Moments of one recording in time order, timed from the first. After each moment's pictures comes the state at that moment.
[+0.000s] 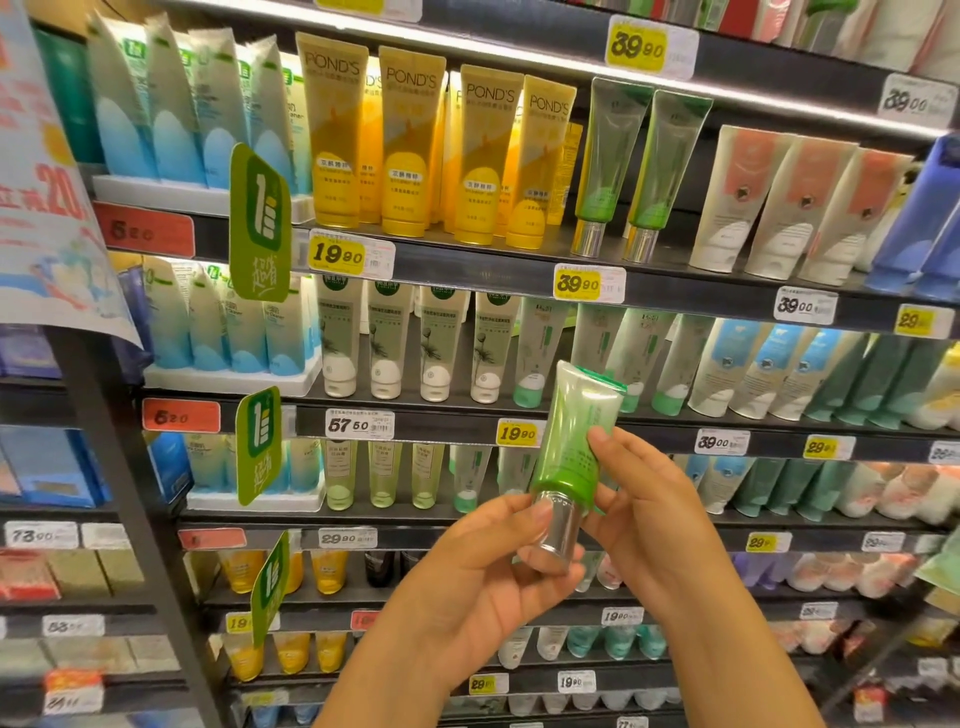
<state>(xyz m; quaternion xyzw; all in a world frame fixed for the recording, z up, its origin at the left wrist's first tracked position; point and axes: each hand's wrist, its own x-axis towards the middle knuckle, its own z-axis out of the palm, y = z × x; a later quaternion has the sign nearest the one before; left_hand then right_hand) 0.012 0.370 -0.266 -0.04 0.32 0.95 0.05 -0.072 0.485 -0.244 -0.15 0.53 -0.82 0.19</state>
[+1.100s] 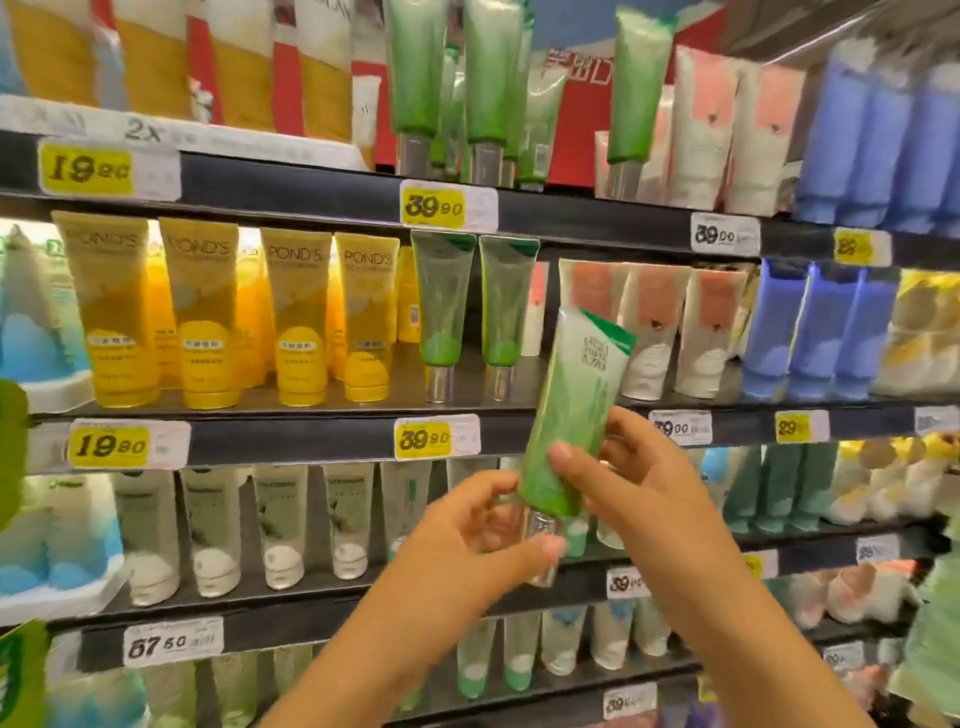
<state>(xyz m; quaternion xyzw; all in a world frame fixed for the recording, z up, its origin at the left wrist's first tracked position) -0.124 0.418 -0.171 0.09 0.72 0.67 -0.12 -0.183 0.555 -0.140 -0.28 0.64 -0.71 -0.05</state>
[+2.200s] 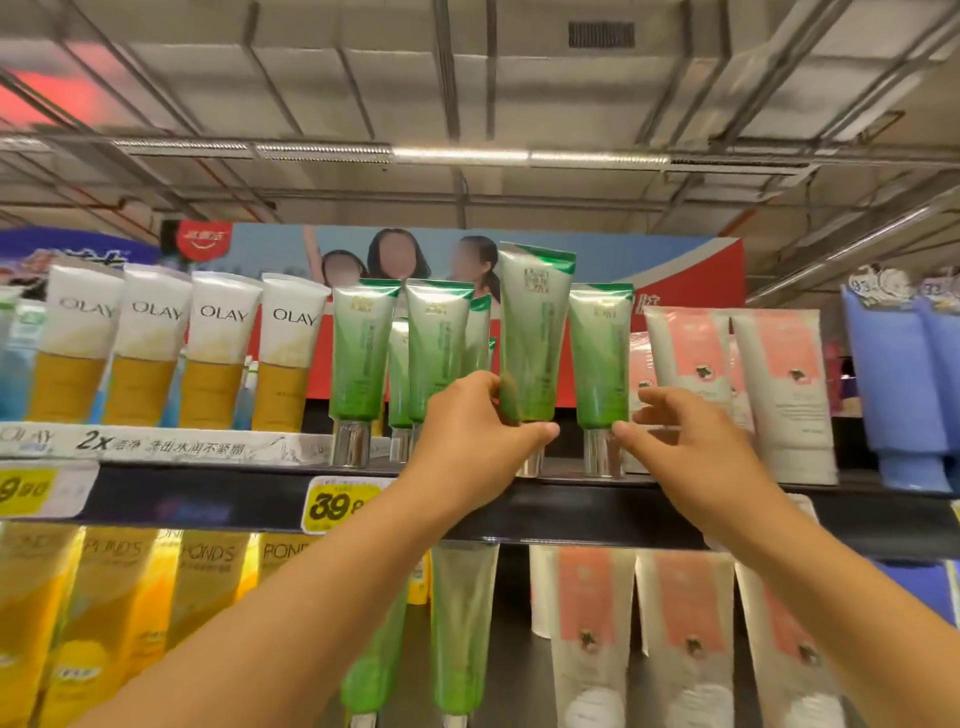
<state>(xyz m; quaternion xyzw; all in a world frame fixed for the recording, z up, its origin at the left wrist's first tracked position) -0.296 0.433 0.066 0.01 0.81 0.31 -0.49 -0.392 0.583 0.055 -0.35 0.73 -0.49 -0.33</state>
